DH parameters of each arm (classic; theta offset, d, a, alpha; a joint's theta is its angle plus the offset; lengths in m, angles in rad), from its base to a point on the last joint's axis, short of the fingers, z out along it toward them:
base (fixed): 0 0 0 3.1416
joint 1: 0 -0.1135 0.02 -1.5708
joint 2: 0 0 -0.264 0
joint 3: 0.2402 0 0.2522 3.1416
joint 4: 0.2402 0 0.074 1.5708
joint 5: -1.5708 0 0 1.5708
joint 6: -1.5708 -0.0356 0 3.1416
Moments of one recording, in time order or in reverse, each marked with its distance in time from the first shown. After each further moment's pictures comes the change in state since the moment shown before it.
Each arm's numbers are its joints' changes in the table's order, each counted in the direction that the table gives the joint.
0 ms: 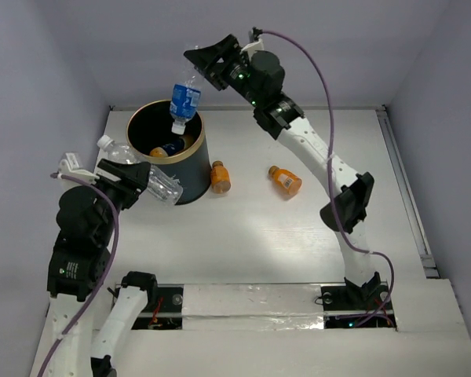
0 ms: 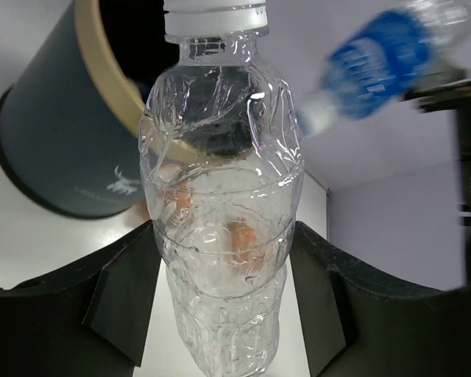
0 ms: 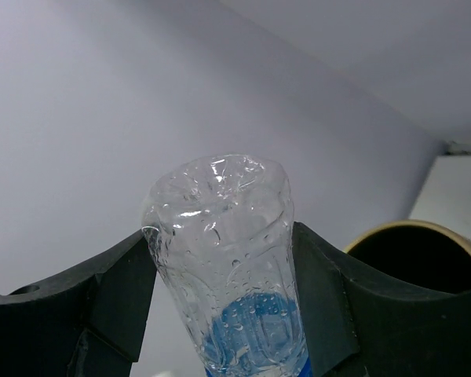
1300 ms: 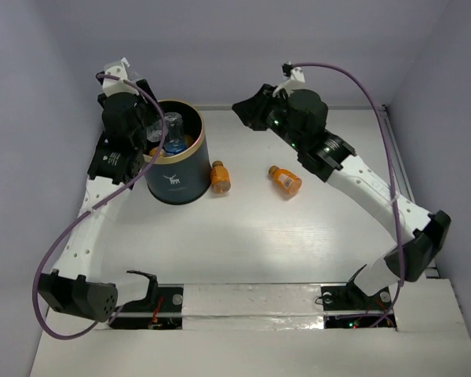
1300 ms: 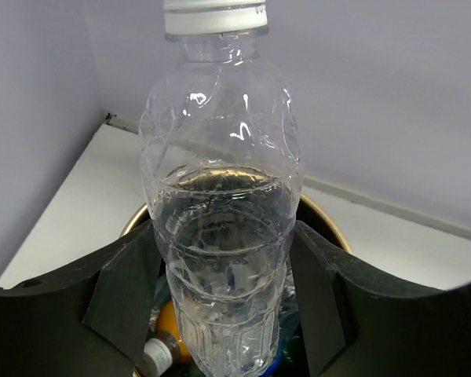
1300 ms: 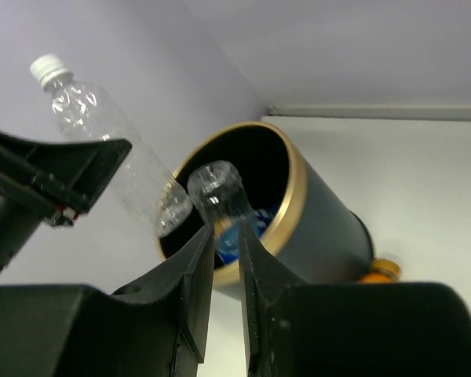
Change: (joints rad) left arm 0.076 -0.649 0.334 -0.431 0.320 -0.611; right arm -0.050 0.547 -0.716 0.095 -0.195 0.467
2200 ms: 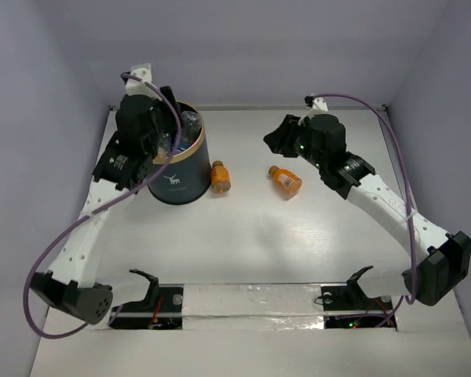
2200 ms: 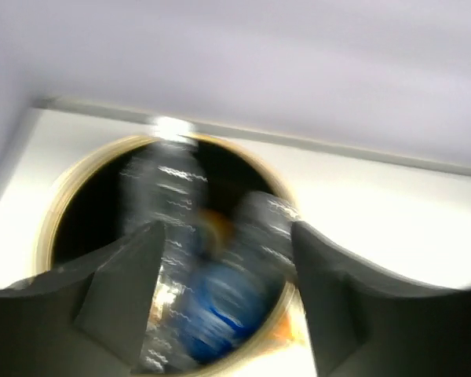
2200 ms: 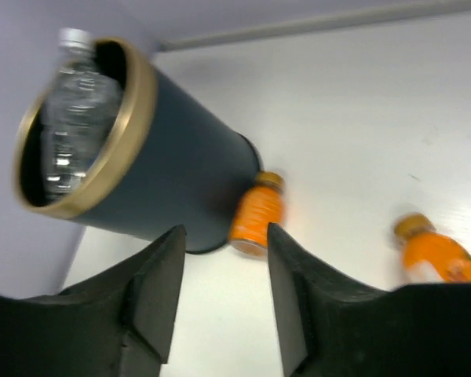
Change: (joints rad) left arm 0.109 -0.030 0.048 0.103 -0.056 -0.020; right arm 0.129 0.250 -0.410 0.058 0.027 0.055
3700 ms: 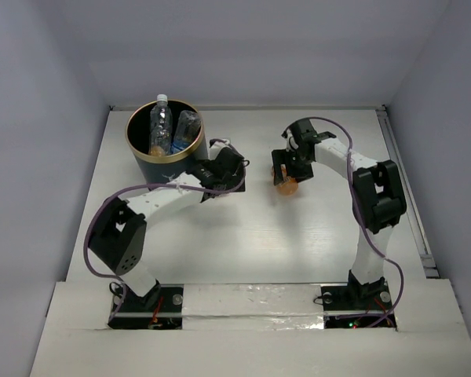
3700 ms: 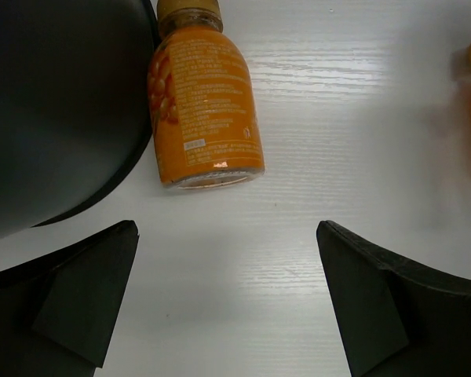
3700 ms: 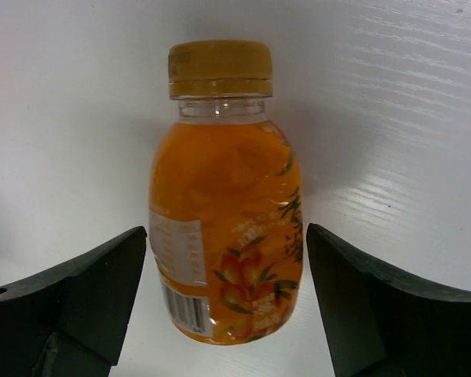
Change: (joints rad) left arm 0.386 -0.343 -0.336 0.044 0.080 0.337; right arm 0.262 -0.640 0.206 0.539 0.268 0.384
